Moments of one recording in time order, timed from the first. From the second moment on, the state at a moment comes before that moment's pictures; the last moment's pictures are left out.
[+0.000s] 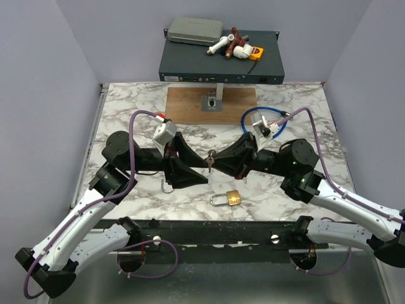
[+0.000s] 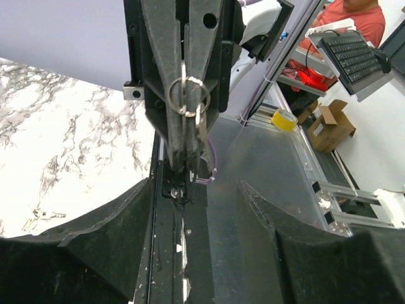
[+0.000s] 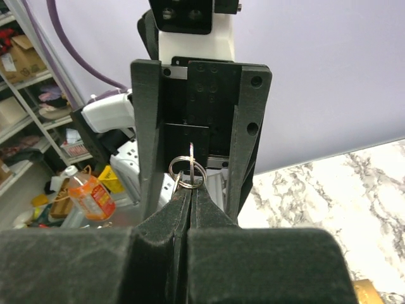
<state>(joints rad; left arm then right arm) -0.65 0.82 0.96 0.01 0.97 -0.50 0.97 0.97 0.90 0.42 -0.48 0.47</state>
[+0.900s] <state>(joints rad) -0.65 0.83 0.97 0.12 0.97 -0.60 0.97 1.04 0.88 0.61 -0.46 0.35</state>
